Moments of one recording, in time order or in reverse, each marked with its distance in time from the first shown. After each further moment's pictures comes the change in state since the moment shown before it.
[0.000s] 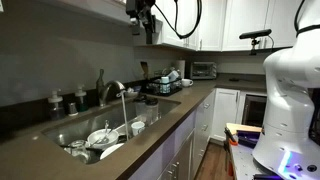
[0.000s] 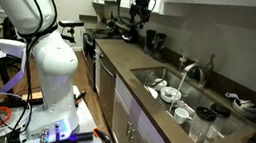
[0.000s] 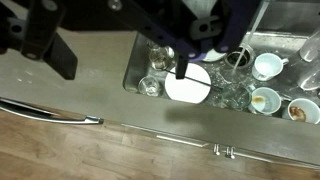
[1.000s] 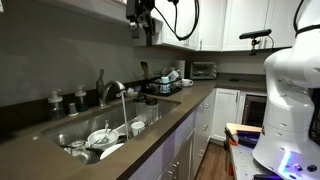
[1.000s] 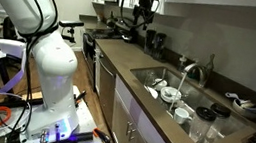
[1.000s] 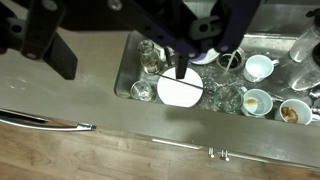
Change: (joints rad) arm -0.020 0.014 -0.016 0.003 -0.015 0.018 0.000
